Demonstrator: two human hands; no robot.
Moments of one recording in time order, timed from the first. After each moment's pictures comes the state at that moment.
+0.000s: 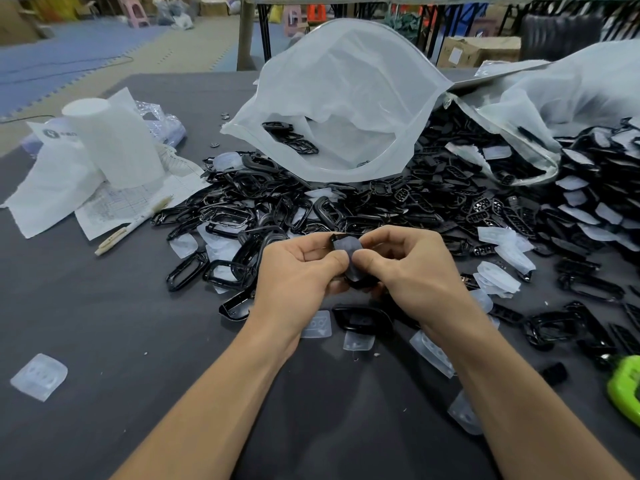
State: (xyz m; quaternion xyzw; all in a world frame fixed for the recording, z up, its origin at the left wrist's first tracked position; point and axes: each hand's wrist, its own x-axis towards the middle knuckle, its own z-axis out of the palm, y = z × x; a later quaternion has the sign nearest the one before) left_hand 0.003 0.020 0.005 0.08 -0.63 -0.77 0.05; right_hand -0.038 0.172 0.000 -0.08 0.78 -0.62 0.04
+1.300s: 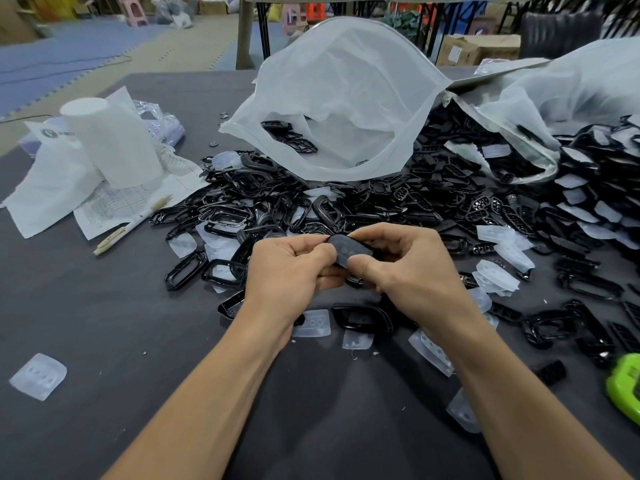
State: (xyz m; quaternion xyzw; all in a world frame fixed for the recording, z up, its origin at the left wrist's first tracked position) left_hand -0.001 0.013 0.005 0.13 -0.64 -0.75 0.06; right_hand -0.033 0.172 0.006 -0.13 0.78 -0.61 0.03
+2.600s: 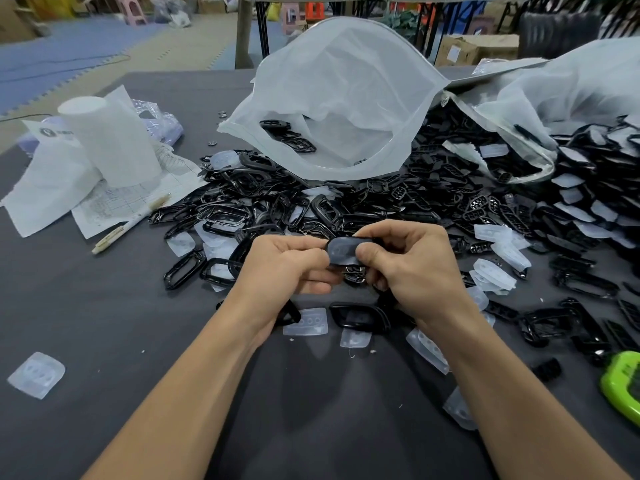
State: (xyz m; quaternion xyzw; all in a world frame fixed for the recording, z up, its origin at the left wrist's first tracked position) left_hand -0.003 -0.007 0.006 0.09 -0.68 -0.73 -0.03; right_hand -0.039 0.171 0.001 -0.10 0.75 -0.65 0.00
